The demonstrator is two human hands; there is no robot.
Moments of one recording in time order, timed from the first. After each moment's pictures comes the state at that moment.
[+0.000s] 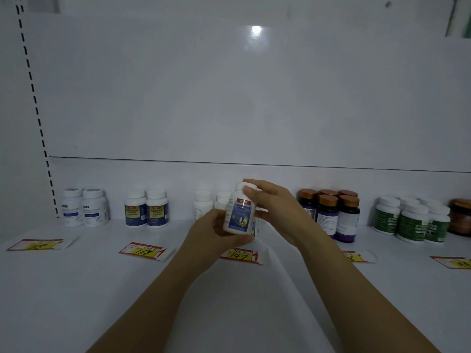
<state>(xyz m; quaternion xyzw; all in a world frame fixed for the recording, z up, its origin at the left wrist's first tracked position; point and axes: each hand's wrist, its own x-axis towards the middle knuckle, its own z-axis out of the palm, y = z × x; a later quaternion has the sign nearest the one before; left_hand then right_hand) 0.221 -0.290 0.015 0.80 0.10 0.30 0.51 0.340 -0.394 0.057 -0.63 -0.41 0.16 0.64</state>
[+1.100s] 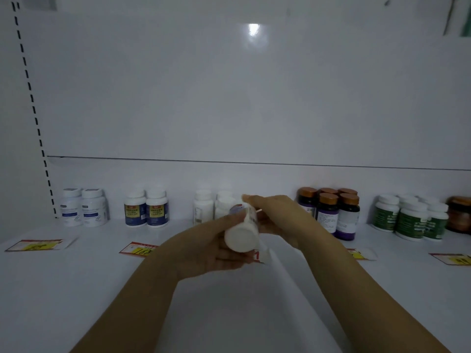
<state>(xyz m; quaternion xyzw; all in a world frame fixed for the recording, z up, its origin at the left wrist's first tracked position) 0.198 -0.293 0.040 0.64 0.13 0.02 0.76 0.321 -0.402 0.063 -0.70 -0.30 0.22 0.61</state>
